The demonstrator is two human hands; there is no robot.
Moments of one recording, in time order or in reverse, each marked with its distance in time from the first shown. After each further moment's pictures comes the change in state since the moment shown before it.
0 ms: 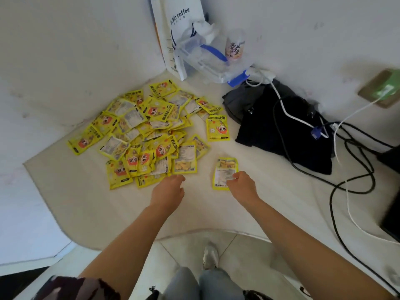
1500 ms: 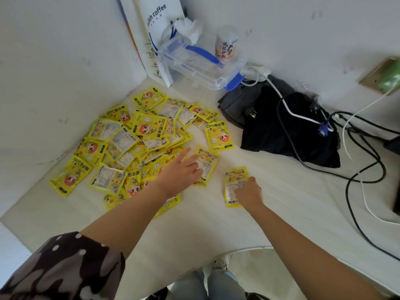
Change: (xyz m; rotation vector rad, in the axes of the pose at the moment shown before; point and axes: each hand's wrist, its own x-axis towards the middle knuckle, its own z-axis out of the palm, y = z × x) left_hand 0.131 -0.023 -0.061 0.781 0.261 1.078; right_hand 0.042 -0.031 0.037 0.056 0.130 0.320
